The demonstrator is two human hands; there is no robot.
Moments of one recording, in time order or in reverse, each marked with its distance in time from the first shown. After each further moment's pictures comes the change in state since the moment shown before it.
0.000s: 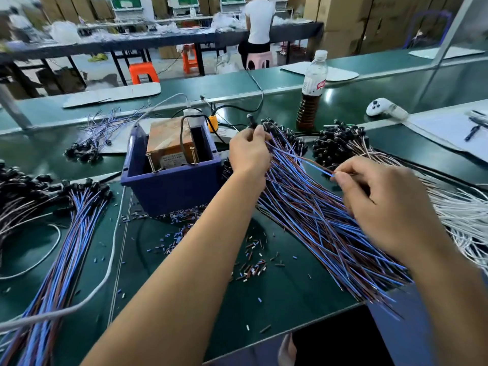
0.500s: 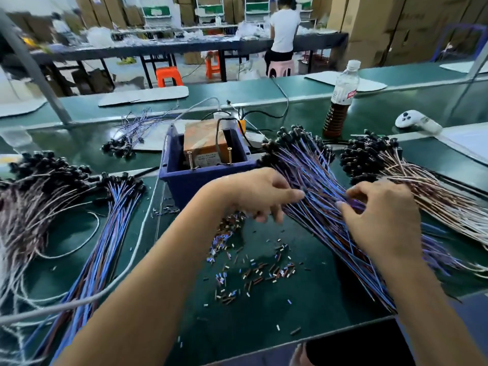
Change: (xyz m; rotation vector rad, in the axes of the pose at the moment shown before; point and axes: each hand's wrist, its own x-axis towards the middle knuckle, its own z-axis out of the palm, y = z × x) left_hand -0.029 0.018 -0.099 0.872 -0.816 0.034; right_hand 0.001 -0.010 0.060 -0.241 0.013 0.229
